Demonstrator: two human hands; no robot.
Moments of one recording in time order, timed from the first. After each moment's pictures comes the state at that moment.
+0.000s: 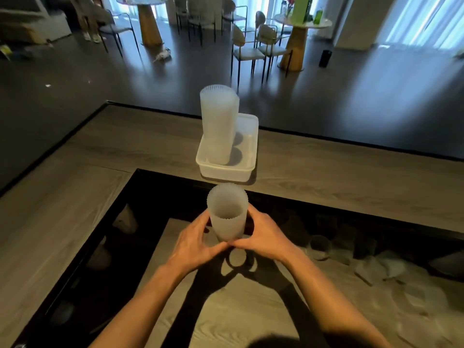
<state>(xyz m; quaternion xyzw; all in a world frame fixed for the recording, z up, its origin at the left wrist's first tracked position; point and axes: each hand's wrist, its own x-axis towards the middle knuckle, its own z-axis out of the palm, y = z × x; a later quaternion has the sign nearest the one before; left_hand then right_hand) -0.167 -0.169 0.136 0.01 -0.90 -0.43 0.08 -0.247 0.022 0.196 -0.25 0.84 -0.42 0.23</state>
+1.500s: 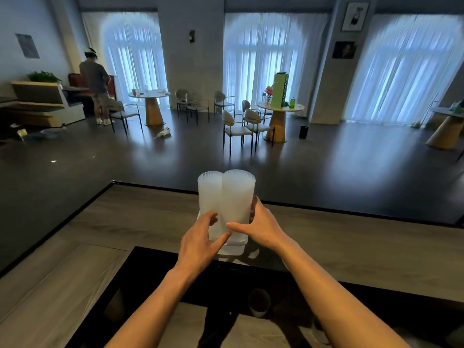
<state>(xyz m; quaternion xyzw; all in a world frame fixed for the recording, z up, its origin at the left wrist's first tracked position) -0.280 -0.180 0.257 0.05 -0.91 -0.35 0.23 -0.368 -0.008 0.297 -0.23 0.87 -0.44 0.06</state>
